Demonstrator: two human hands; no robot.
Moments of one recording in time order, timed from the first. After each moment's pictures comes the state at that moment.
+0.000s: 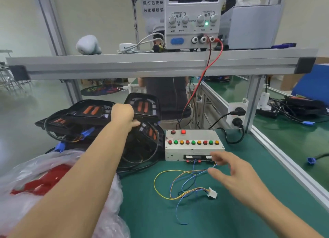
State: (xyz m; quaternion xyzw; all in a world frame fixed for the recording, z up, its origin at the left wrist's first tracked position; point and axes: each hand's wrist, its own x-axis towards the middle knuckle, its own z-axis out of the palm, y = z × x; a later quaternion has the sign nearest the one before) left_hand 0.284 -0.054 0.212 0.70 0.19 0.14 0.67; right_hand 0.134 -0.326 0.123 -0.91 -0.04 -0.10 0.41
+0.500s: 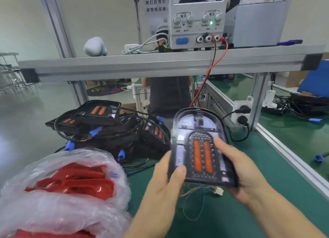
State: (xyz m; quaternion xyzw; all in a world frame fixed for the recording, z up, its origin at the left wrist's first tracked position) left_hand 0.084 -0.116 0.144 0.74 -0.07 0.04 0.66; right_hand 0.135 -0.288 0.151 -0.49 0.01 0.09 0.87
